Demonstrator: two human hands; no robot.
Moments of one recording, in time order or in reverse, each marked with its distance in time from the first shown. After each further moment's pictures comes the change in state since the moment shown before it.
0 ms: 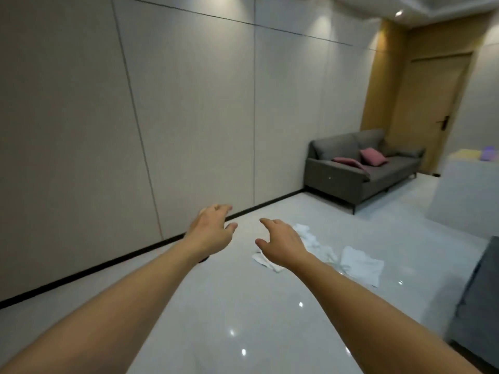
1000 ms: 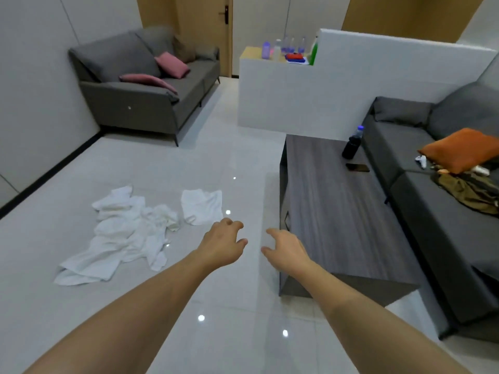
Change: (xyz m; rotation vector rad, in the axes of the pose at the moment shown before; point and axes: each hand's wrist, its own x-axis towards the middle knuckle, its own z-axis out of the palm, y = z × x) left_hand 0.300 0.429 0.502 -0.154 -0.792 0.679; right_hand 0.053 0.589 -0.065 0.030 -0.002 1.032
